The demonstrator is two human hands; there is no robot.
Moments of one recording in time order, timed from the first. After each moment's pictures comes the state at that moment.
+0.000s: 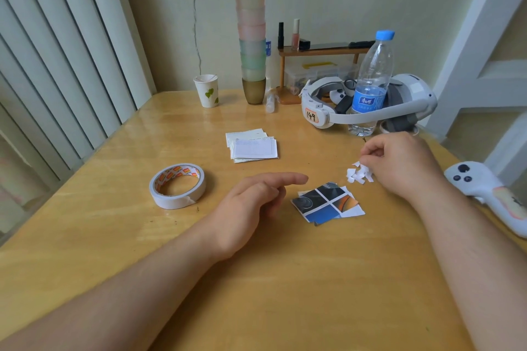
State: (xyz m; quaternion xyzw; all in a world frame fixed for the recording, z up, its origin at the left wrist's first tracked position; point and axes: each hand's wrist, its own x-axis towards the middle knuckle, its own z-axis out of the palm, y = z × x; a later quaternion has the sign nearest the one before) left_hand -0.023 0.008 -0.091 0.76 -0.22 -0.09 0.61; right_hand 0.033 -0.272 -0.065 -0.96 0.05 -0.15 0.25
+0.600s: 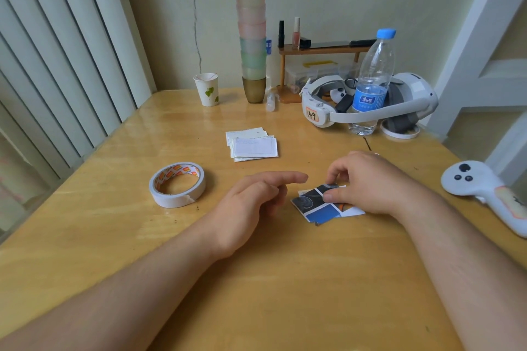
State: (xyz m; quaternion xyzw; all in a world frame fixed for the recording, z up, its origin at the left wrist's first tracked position) left_hand -0.021 0.008 -0.094 0.74 -0.21 -0.10 0.63; right_hand 0.022 -0.240 -0.071 -0.98 -0.07 0.02 0.16
